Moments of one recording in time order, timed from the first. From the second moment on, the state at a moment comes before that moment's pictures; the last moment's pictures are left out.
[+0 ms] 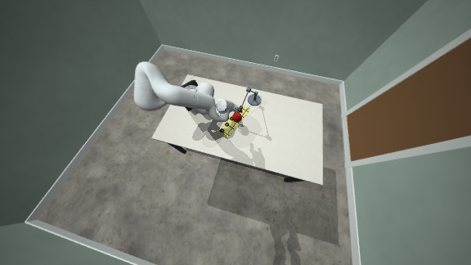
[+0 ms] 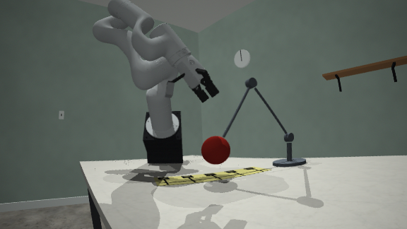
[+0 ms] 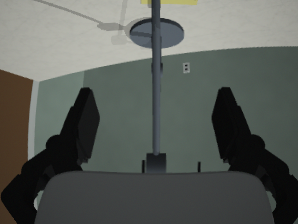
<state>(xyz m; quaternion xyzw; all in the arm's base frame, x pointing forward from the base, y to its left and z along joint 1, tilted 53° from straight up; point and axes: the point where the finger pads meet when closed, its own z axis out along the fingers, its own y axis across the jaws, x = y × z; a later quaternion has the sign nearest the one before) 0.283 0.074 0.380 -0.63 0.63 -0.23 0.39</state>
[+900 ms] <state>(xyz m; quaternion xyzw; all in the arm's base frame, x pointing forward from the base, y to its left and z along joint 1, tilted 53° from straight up) 0.286 0.099 0.381 -0.65 0.63 -0.21 0.36</state>
